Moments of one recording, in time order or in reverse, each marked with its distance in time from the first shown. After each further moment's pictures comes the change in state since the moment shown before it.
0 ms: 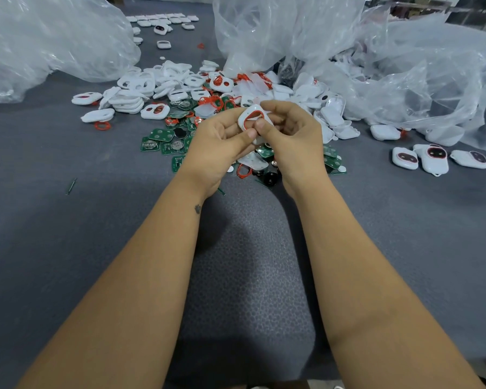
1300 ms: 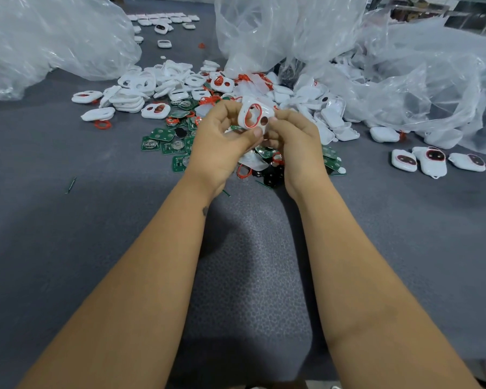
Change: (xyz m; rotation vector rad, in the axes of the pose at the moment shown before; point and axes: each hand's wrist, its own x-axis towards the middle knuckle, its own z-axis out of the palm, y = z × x) left_hand -0.002 0.004 0.010 -0.005 0.163 0.062; right_hand 0.002 -0.001 -0.002 0.096 -0.008 0.130
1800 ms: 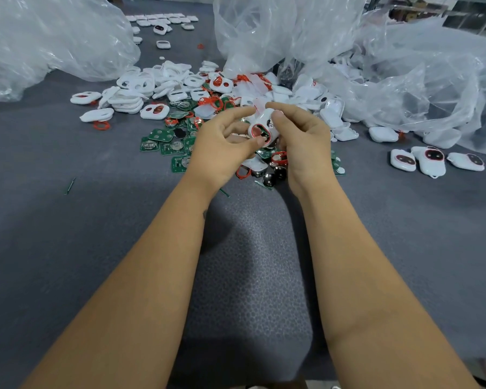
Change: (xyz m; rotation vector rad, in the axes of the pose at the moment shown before) left_hand 0.003 -0.002 -0.006 0.281 -0.033 -0.057; right_hand 0.004 0.001 -0.007 -0.039 0.061 -0.104
